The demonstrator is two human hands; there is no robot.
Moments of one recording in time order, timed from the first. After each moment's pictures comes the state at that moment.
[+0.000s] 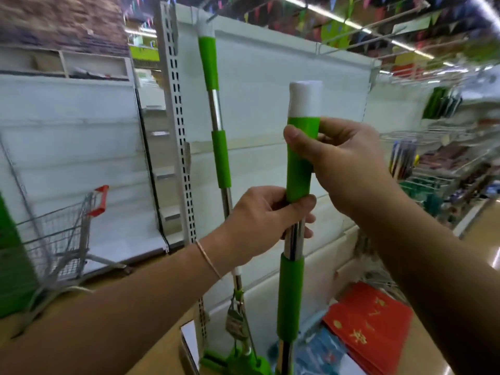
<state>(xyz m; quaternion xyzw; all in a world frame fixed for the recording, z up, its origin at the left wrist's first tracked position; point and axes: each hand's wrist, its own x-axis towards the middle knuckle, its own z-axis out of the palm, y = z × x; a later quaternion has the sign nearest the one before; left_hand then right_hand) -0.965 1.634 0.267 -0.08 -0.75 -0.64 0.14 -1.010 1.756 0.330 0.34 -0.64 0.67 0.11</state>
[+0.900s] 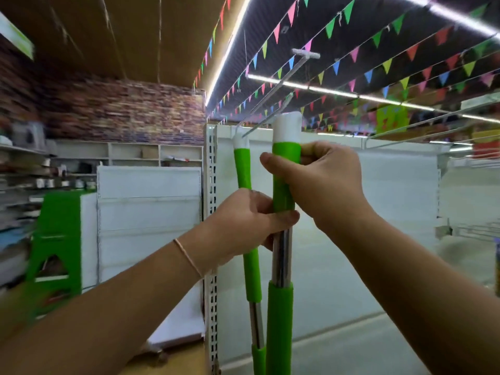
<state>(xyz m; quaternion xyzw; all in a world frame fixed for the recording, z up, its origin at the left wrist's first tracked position) -1.027 1.571 0.414 0.02 -0.85 -0.43 0.29 -1.107 1.673 0.442 0.42 -0.56 0.68 0.20</state>
